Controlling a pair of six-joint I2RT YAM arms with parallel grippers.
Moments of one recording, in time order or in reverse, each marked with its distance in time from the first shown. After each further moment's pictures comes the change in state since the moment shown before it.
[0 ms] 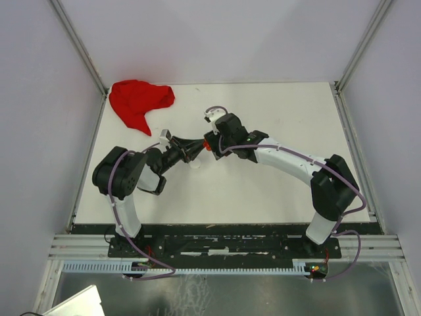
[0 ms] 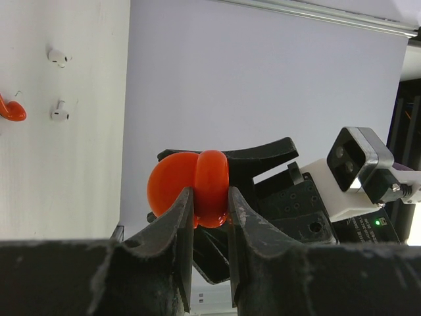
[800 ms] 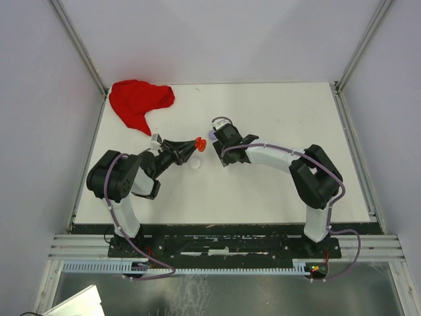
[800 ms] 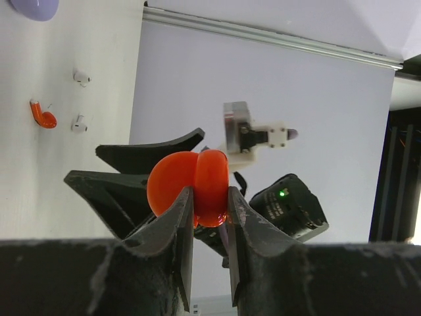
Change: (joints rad) left arm 0.067 -0.048 -0.088 0.000 -0.041 0.000; right arm -0.034 0.135 -0.039 -0.044 0.154 0.084
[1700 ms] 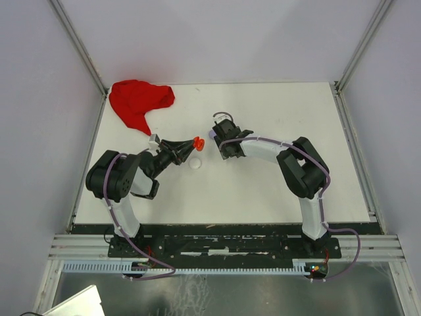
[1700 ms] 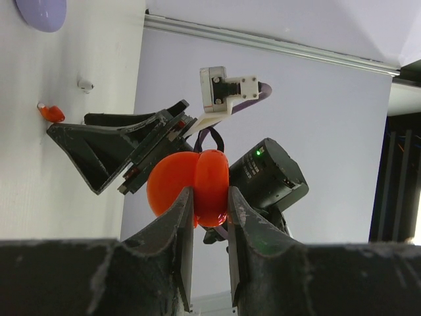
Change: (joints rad) left arm 0.024 0.000 -0.005 0.000 0.005 0.000; right arm -0.046 0.181 0.111 0.033 0.093 0.005
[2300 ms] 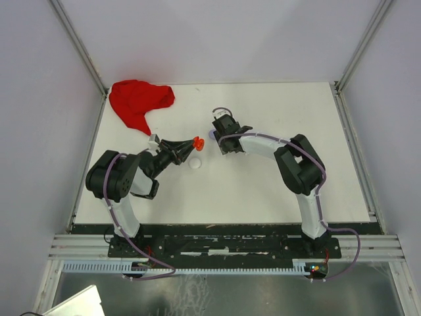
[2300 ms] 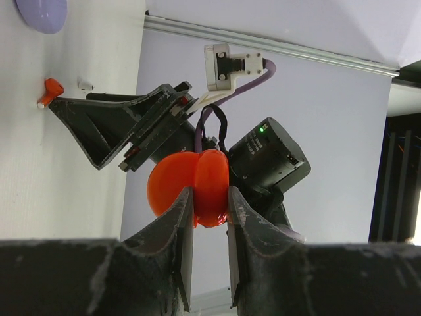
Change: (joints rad) left arm 0.002 0.000 0.000 0.000 0.000 0.000; right arm -0.034 0.055 0.076 0.006 -0.003 -0.028
